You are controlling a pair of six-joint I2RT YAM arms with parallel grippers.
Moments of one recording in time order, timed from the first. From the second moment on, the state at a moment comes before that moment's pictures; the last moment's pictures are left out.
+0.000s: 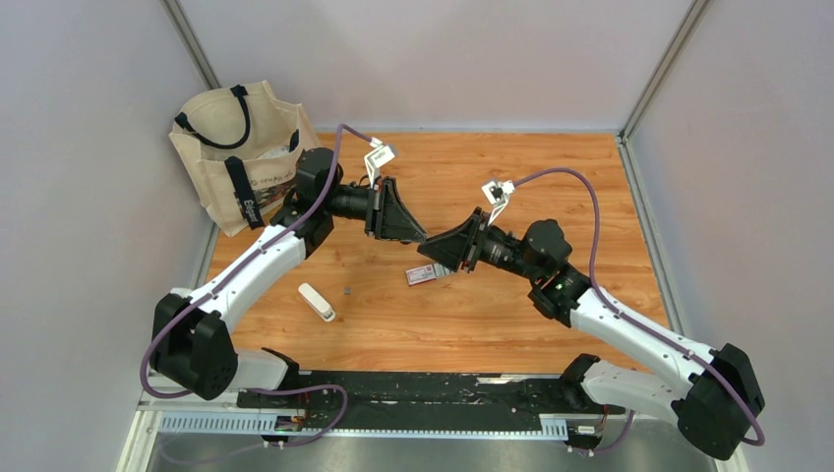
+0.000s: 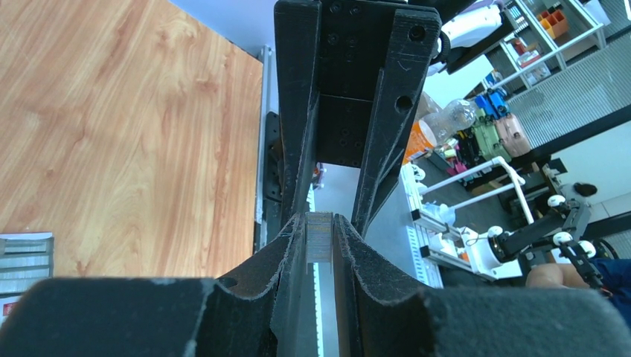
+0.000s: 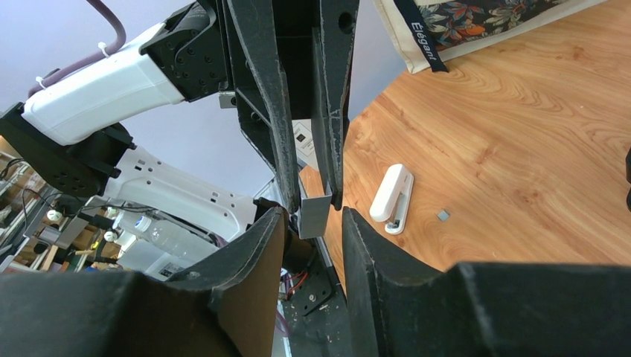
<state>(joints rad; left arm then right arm) -0.45 1.34 1.05 0.17 1.28 -0.63 0.74 1.03 0.69 0.44 -0.45 0.77</state>
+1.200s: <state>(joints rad) -0.45 1.34 1.06 0.12 1.26 -0.58 0.75 1.05 0.65 0.55 -0.45 0.81</state>
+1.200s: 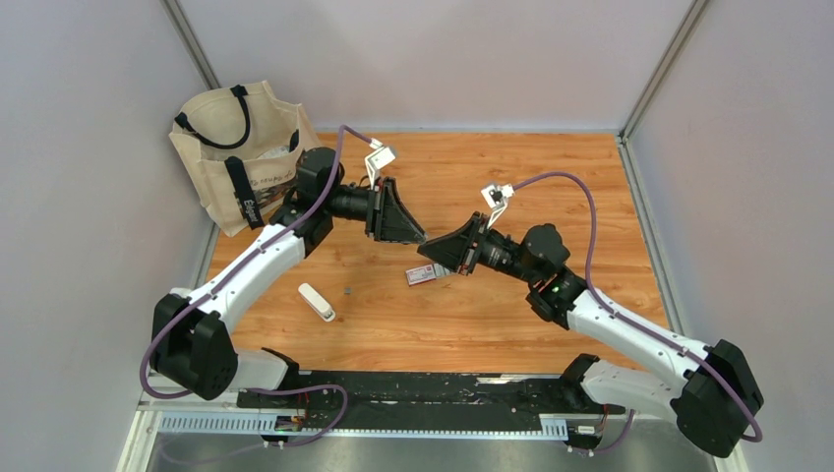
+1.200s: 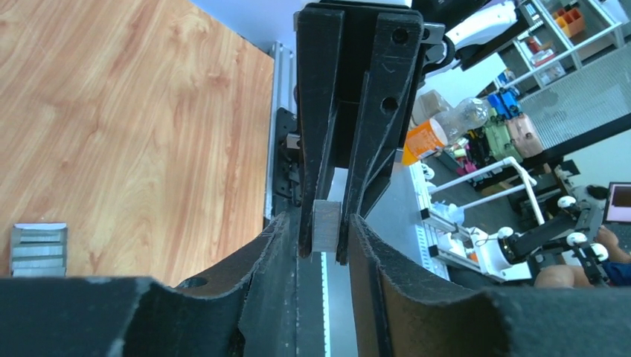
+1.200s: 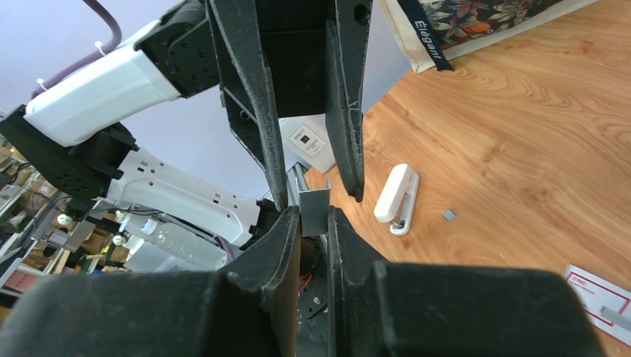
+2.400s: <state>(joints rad) -0.44 1.28 1.16 -0.81 0.61 0.31 0.79 1.58 0.99 -0.34 0.08 0.35</state>
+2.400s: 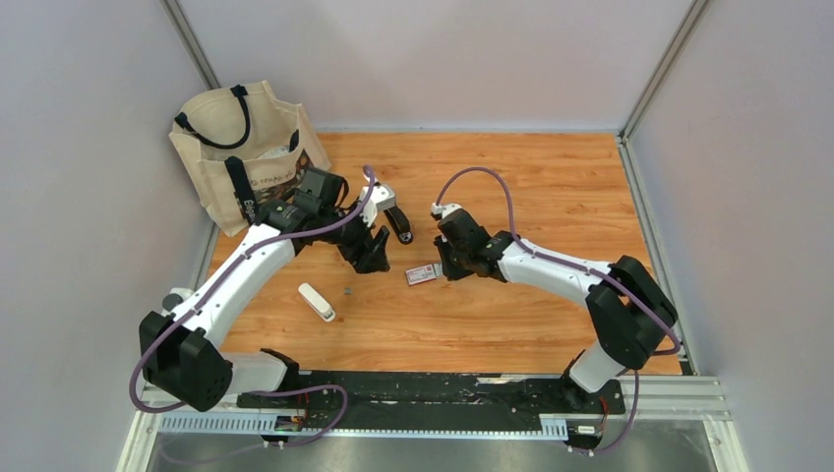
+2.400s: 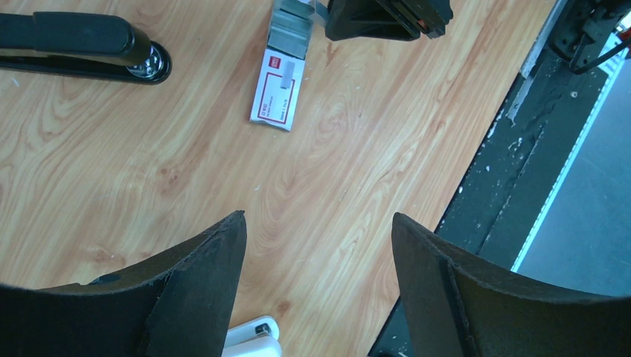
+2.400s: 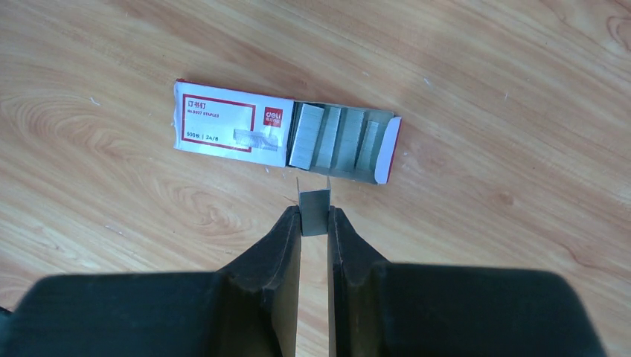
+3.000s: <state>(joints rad) -0.44 1.28 1.12 -0.80 0.59 0.35 0.79 1.74 1.13 -0.44 0.10 0.31</state>
